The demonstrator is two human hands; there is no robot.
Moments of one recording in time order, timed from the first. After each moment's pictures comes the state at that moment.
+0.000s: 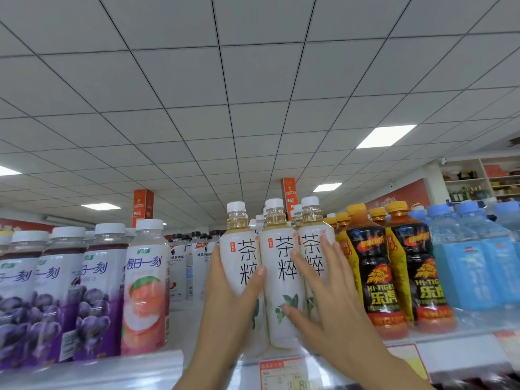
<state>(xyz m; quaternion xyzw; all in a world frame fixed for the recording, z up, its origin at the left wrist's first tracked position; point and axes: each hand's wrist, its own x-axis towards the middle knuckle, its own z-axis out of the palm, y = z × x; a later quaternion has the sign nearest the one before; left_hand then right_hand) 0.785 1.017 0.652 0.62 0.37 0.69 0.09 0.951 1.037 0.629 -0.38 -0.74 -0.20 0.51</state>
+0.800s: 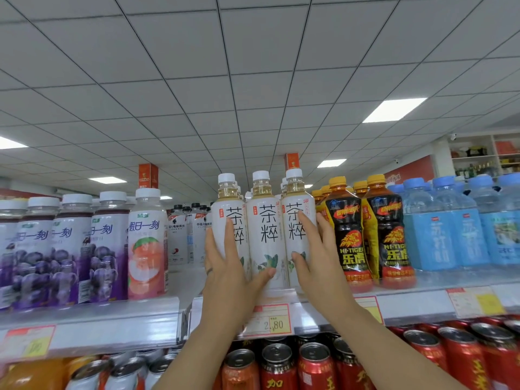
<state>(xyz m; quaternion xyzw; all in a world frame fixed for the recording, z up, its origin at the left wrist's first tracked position) 0.808 1.011 0.621 0.64 0.53 0.54 -0.14 0.962 1.041 0.627 -0.31 -0.71 -0.06 0.63</state>
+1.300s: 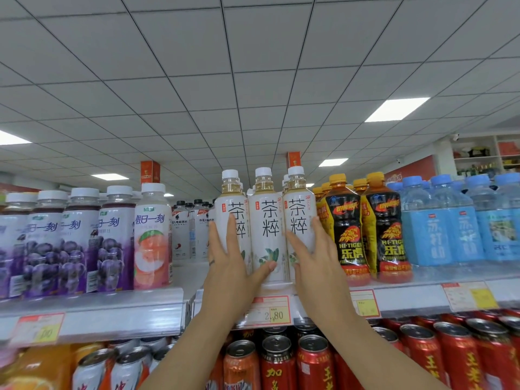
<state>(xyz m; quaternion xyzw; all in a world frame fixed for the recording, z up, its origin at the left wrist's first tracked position) 0.803 1.012 0.619 0.65 0.54 0.51 -0.15 0.955 1.035 0.606 -0.45 -0.68 -0.25 0.52</state>
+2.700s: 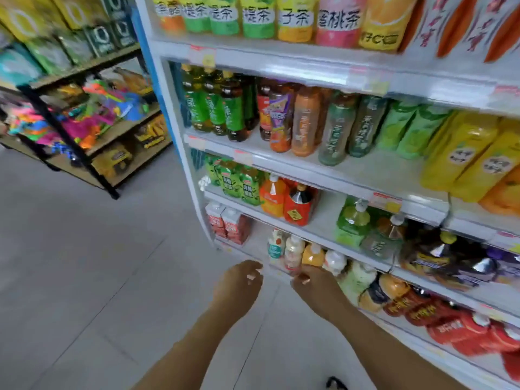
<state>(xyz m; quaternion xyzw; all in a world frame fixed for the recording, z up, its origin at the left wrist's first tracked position) 0.471 0.594 0.177 0.38 0.84 0.27 0.27 0.616 0.700 0.168 -0.44 -0.79 0.42 0.05</state>
